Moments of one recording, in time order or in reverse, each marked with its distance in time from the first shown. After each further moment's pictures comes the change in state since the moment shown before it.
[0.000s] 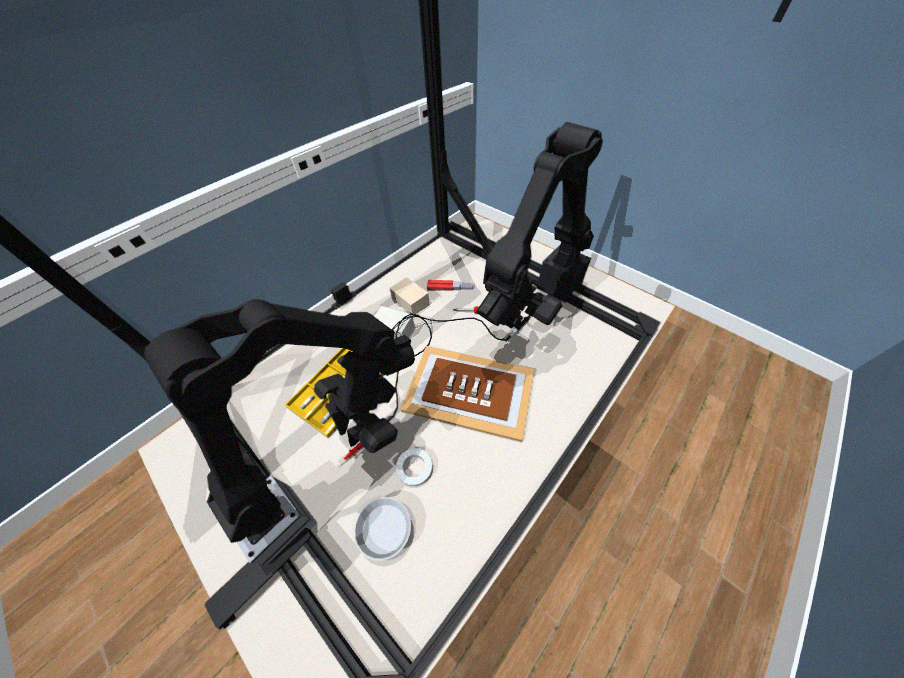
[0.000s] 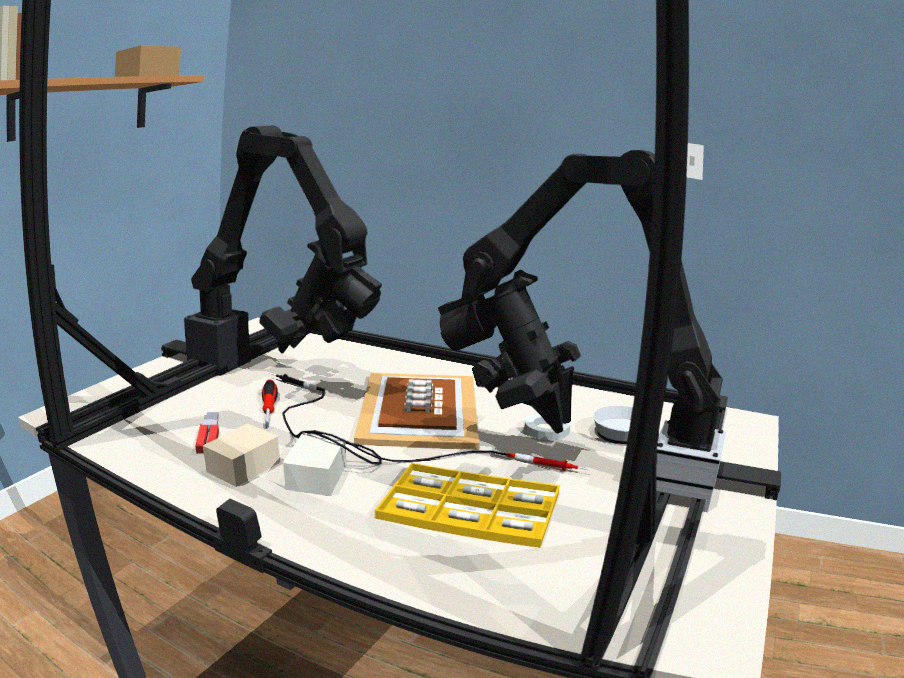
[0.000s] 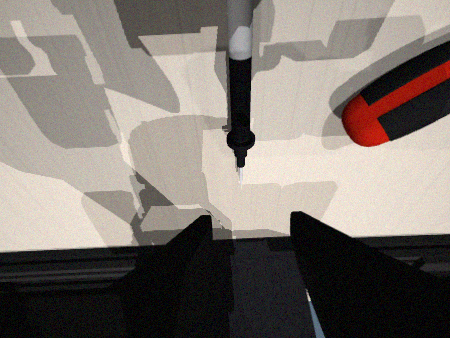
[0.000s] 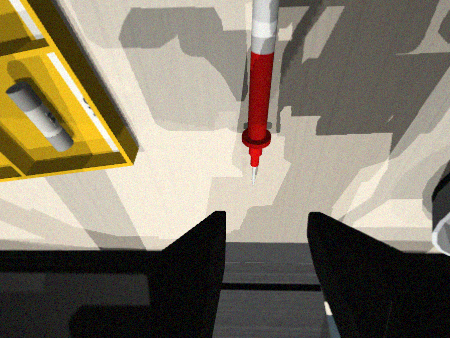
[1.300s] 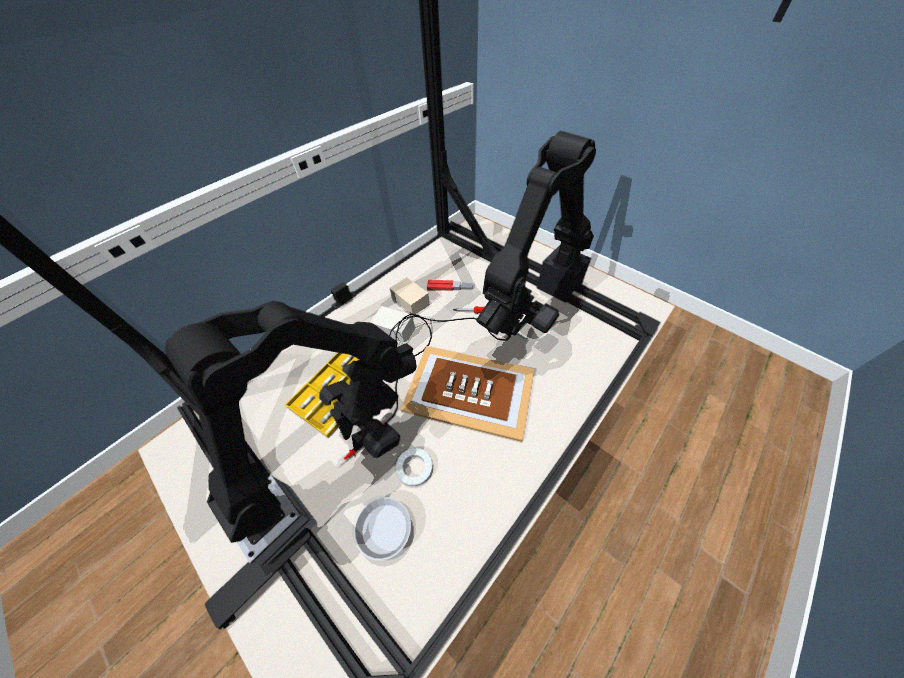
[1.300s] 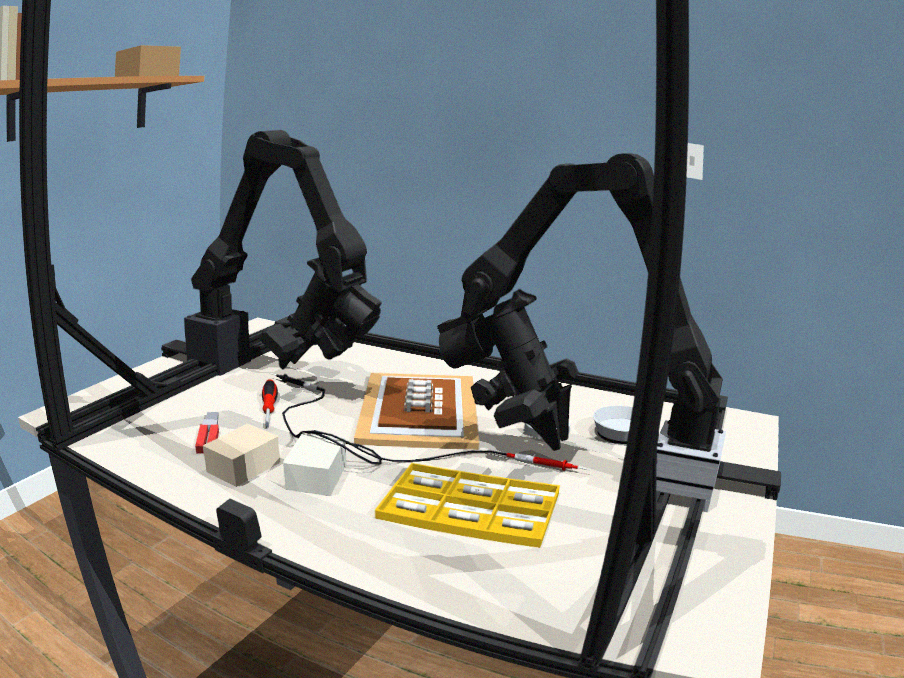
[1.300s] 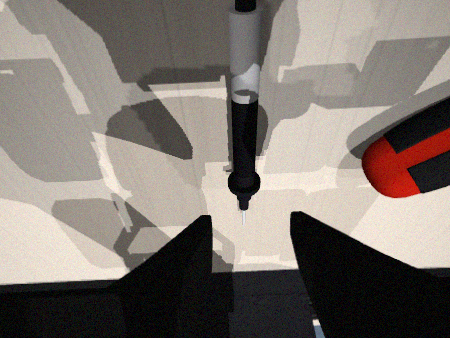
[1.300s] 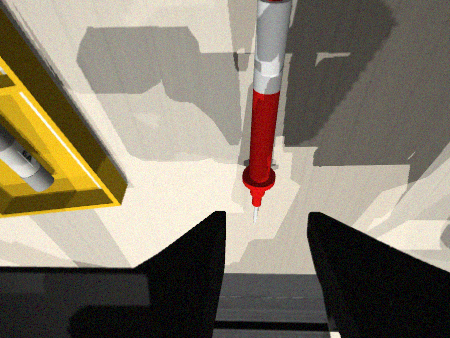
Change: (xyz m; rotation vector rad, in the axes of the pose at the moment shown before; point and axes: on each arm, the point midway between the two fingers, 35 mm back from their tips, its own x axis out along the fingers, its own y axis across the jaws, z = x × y) left arm 0.026 0.000 0.015 0.000 -0.001 0.000; right arm 0.023 0.000 0.014 0.000 -0.003 0.000
